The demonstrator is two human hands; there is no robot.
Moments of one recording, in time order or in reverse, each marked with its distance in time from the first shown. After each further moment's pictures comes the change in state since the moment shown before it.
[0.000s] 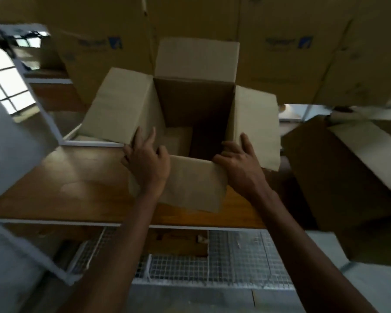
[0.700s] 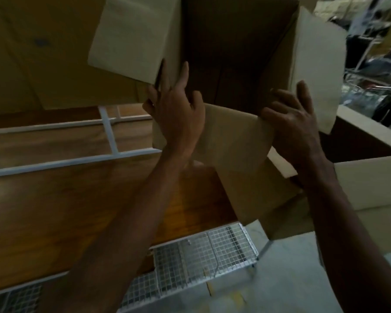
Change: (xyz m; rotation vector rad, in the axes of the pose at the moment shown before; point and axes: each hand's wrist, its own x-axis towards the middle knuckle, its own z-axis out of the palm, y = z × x) left_hand -0.038 0.305 0.116 -0.442 -0.073 0.358; right_hand -0.105 0.242 -0.143 -0.417 0.203 0.265
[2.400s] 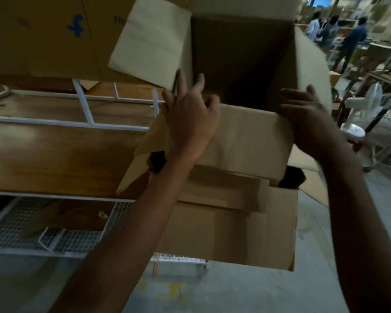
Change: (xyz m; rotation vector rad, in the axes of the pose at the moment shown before) left_hand -0.196 0.357 0.237 0.265 -0.017 -0.170; right_hand -0.155 0.472 -0.008 0.448 -0.072 -0.214
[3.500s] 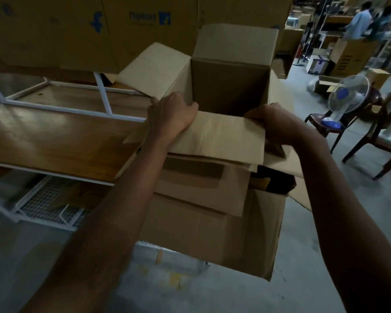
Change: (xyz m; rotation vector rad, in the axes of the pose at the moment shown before) left_hand 0.016 -0.009 0.023 0.322 -0.289 -0.178; right_hand 0.031 0.019 0.034 0.206 -0.465 0.071
